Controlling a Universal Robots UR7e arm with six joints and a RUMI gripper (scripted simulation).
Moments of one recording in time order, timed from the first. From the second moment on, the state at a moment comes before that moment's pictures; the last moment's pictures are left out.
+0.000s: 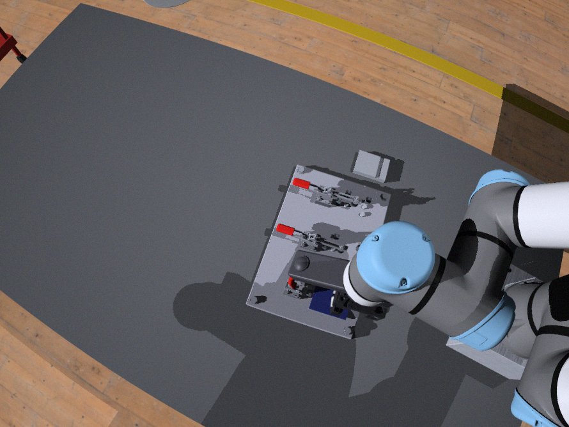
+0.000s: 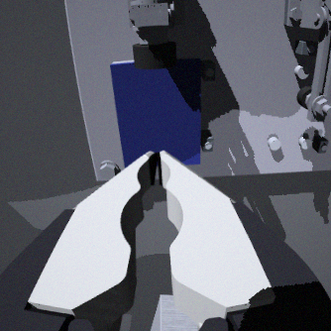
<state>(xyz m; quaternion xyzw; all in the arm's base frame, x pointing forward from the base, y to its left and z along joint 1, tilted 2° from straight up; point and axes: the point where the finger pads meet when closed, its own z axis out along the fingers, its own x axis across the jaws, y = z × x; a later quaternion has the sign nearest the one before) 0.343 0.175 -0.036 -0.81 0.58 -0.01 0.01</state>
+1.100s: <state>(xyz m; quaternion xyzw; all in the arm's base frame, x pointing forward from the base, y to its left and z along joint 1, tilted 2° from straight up) 0.344 0.175 -0.036 -0.81 0.58 -0.01 0.01</state>
